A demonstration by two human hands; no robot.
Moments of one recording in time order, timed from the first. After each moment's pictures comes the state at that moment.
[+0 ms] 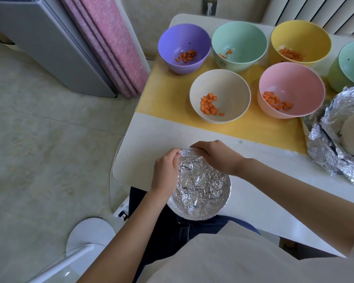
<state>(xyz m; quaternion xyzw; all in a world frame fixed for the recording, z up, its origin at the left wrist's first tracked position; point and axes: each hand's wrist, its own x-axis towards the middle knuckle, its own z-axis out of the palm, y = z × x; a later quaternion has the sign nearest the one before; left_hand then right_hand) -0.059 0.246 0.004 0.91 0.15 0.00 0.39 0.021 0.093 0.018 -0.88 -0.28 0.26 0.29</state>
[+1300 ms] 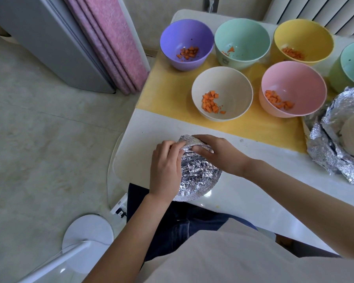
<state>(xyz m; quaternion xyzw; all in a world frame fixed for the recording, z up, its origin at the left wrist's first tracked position) -0.072 0.245 0.020 0.94 0.02 0.18 0.28 0.013 0.093 0.044 -0.85 -0.25 0.27 0.38</state>
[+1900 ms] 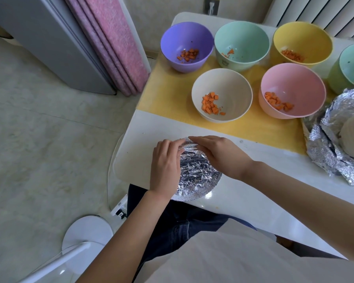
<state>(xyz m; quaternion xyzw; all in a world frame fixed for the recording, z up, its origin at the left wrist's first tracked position) -0.064 0.247 0.017 0.95 0.01 0.18 0.27 0.009 0.091 0.052 -0.87 -0.35 0.15 0.31</state>
